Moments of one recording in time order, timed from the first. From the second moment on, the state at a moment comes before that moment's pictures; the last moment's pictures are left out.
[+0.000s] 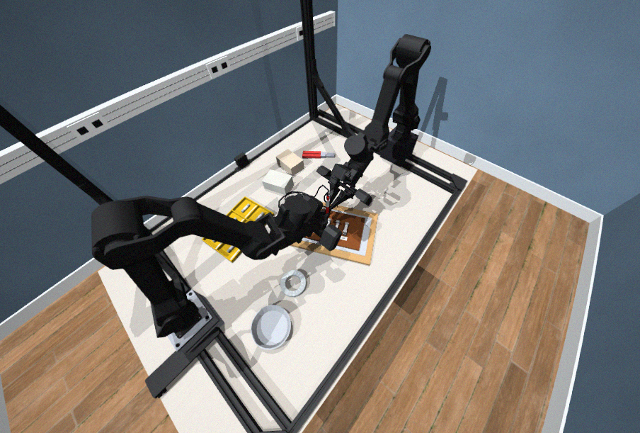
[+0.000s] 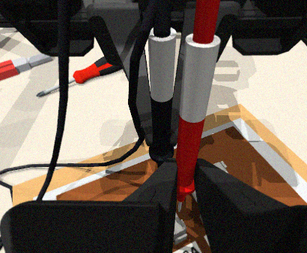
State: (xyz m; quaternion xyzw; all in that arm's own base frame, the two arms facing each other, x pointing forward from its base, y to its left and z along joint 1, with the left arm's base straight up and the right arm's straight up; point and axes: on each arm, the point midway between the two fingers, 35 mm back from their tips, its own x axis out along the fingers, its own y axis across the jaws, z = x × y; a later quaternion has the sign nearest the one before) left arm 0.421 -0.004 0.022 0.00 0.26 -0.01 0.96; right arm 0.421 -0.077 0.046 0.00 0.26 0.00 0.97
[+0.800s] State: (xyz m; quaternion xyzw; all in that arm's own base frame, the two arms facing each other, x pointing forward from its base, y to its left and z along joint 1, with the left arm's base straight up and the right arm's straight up) left arm 0.421 -0.004 0.009 0.00 0.26 -0.01 0.96; right arm 0.421 -0.077 0.032 0.00 0.26 0.00 0.97
